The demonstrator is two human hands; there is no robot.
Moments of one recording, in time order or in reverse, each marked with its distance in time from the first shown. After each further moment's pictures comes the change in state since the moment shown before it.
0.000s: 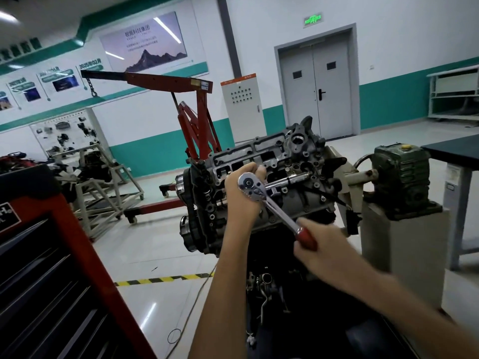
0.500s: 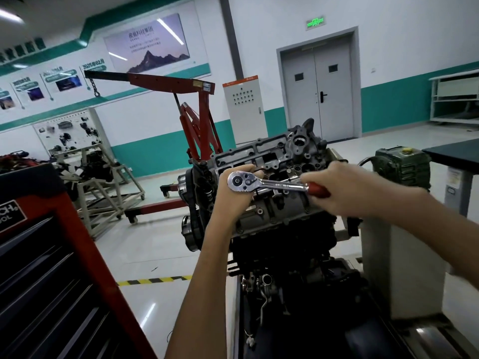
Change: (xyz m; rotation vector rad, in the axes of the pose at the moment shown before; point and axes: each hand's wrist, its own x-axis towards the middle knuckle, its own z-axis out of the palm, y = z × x) left_hand 0.010 -0.003 -0.026 0.026 -0.156 -0.062; right_hand 0.063 -0.016 -0.081 -0.550 -0.243 -0.312
